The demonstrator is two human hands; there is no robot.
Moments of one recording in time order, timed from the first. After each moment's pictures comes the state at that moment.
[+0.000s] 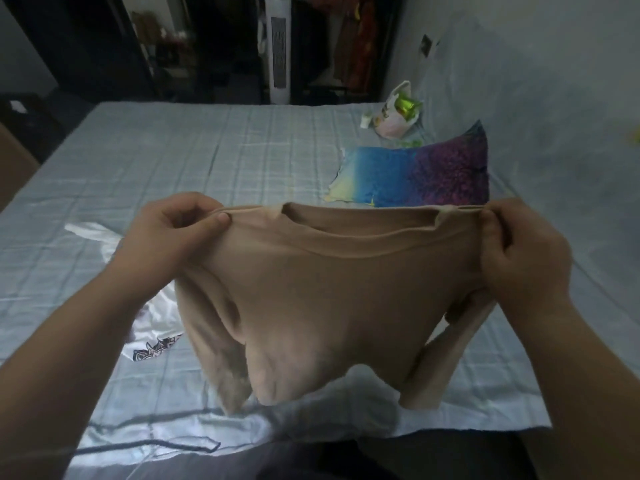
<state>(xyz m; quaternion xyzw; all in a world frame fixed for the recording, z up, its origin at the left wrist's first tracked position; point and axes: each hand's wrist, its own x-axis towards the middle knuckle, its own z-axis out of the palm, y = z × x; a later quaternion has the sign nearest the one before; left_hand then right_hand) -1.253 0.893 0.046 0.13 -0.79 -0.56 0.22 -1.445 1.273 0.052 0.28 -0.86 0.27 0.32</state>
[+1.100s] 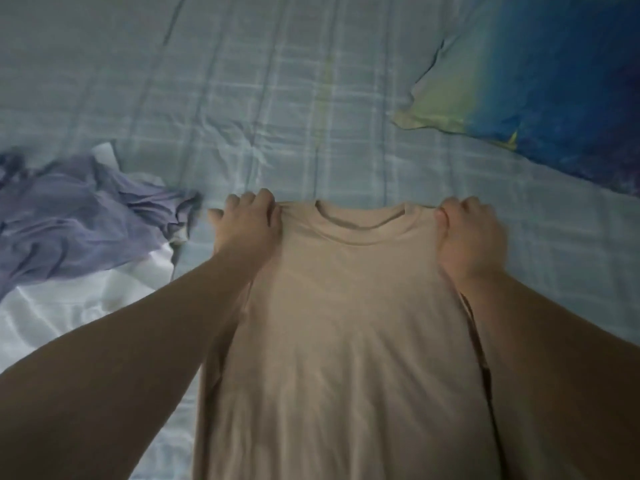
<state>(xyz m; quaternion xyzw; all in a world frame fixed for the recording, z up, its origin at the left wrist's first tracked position) -1.634 0.732 -0.494 0.36 -0.93 -0.06 0.06 -1.839 1.016 -0.495 0.31 -0.95 0.04 0.10</state>
